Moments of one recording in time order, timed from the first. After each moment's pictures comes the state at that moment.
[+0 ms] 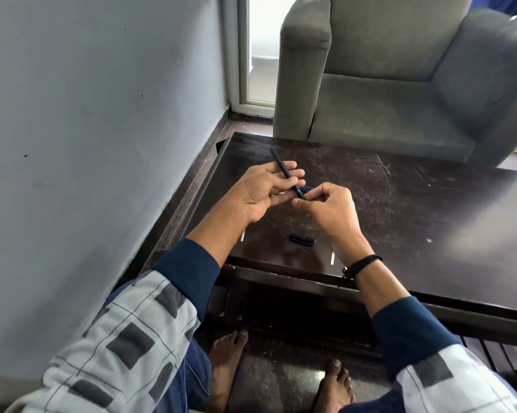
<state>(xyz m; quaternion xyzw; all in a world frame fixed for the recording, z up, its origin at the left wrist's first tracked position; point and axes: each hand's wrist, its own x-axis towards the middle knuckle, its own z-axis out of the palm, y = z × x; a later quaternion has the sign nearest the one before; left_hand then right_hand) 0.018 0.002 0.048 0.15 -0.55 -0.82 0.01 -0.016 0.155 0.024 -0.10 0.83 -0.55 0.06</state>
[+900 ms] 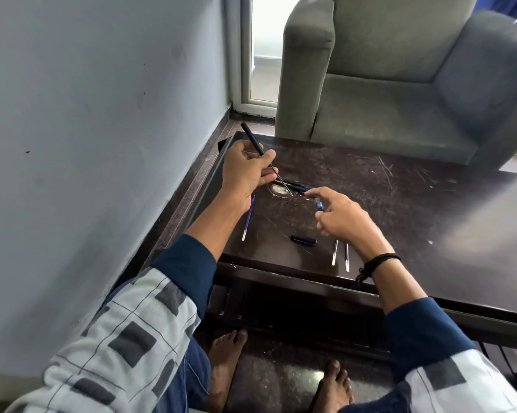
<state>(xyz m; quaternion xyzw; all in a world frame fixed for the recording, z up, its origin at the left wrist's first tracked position) 0.008 -0.019 0.052 0.24 -0.60 -0.73 0.23 -0.032 0.176 0.025 -0.19 0.93 -0.29 0.12</state>
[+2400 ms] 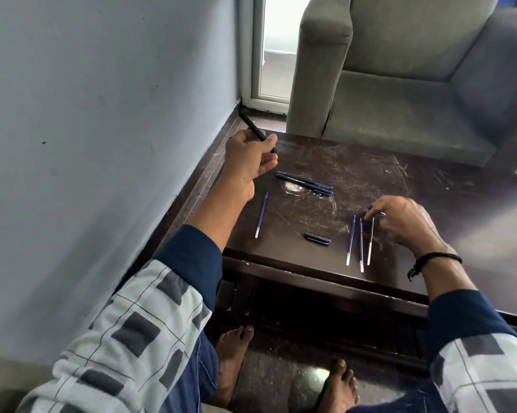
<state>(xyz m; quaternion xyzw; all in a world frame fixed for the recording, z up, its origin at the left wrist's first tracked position) 0.018 -0.043 0.067 0.25 -0.56 -0.76 0.22 -0.096 0.246 -0.003 -0.23 0.97 -0.12 0.01</state>
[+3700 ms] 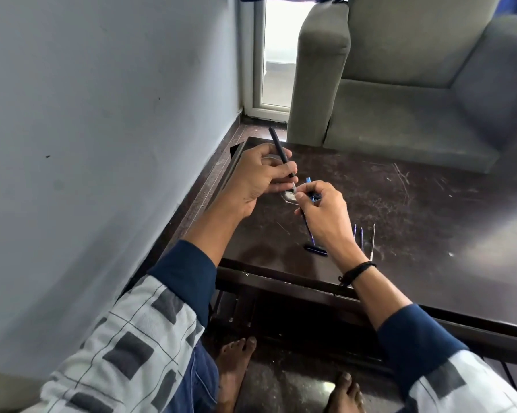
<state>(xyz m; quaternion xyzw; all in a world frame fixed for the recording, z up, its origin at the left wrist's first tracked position) 0.027 -0.031 0.067 0.12 -0.66 -0.73 0.14 -0.010 0.118 0.023 -0.18 0.81 -0.55 0.03</state>
